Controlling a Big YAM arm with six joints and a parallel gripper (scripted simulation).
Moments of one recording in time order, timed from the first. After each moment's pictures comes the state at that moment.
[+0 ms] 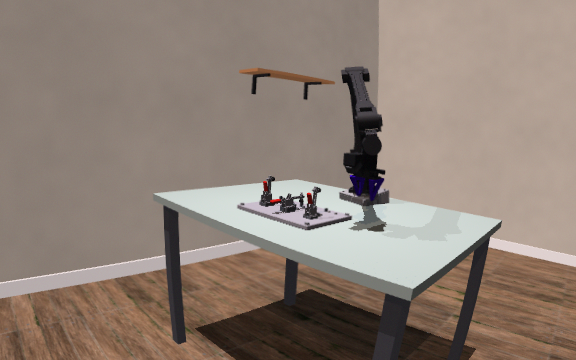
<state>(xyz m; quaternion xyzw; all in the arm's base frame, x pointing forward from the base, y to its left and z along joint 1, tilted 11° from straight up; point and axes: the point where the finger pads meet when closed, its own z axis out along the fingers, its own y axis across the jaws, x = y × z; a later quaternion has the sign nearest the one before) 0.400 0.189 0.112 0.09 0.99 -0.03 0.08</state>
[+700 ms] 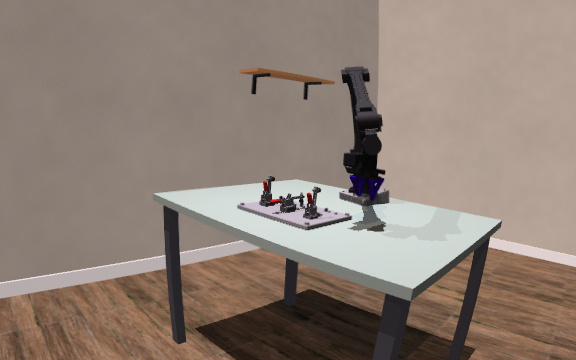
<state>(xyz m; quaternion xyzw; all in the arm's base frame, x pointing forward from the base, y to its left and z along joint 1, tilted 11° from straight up) 0.400 0.189 0.112 0.09 0.99 -0.03 0.08</state>
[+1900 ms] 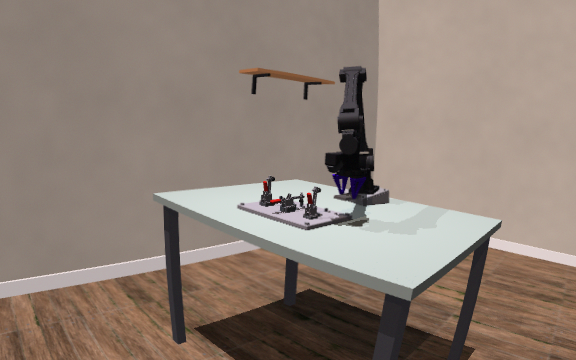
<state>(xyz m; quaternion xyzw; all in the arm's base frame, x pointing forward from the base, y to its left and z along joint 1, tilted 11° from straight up) 0.385 0.116 0.108 0.10 0.99 -0.03 0.08</state>
